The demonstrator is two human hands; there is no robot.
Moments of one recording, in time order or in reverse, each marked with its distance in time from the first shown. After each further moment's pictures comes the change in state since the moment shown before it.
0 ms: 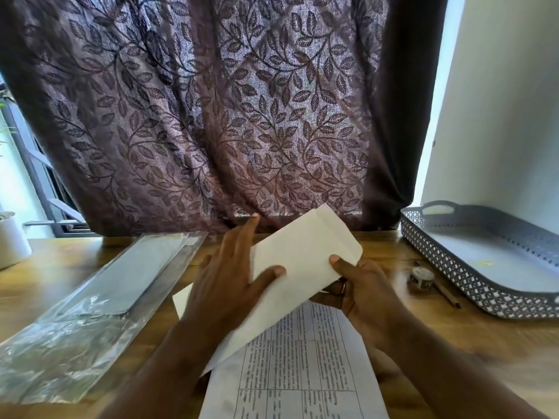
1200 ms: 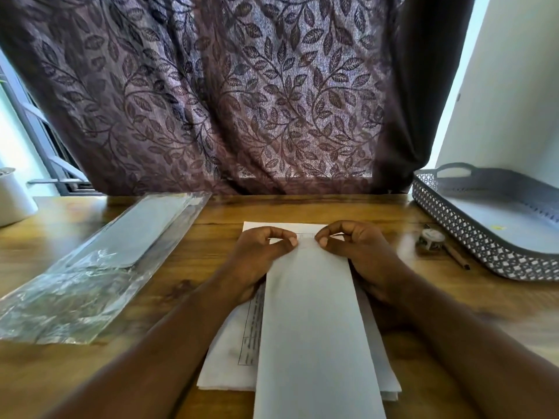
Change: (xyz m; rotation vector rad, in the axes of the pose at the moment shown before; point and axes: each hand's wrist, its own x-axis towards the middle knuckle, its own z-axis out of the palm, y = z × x) left_hand -0.005 0.019 0.035 -1.011 -0.275 -0.619; right_hand 0.012 0.012 -0.018 -0.532 -0.097 -0.037
